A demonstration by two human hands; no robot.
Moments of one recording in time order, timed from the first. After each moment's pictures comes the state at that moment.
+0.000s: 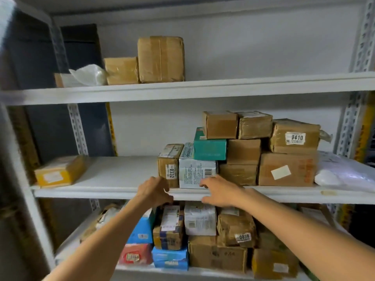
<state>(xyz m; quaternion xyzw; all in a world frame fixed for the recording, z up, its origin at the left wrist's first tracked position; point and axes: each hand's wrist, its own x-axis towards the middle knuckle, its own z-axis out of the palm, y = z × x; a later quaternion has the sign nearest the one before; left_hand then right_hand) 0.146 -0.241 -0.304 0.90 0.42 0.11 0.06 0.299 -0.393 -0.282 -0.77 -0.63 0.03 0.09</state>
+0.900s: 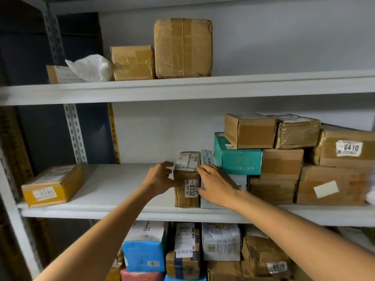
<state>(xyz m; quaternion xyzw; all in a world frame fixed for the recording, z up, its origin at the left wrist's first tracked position) 0.164 -0.119 -0.279 0.85 0.35 0.27 0.28 0.295 -0.254 -0.282 -0.76 -0.62 -0.12 0.16</state>
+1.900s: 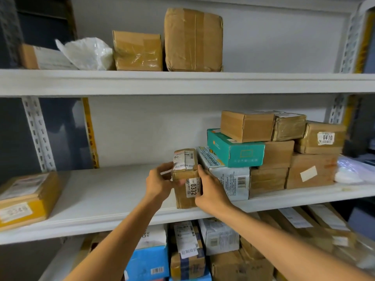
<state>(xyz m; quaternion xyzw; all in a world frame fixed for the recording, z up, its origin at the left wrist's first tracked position) 0.149 -0.088 -0.312 0.71 0.22 0.37 0.56 0.224 -0.227 -0.313 -0.83 -0.43 0.00 0.36</state>
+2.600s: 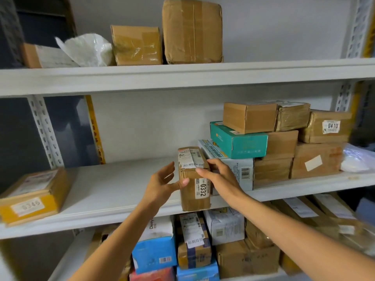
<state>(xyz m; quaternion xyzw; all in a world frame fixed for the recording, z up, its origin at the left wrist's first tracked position) 0.115 -0.098 -0.324 0.73 0.16 0.30 0.59 0.235 -0.242 -0.312 -0.69 -0.37 0.12 0.61</state>
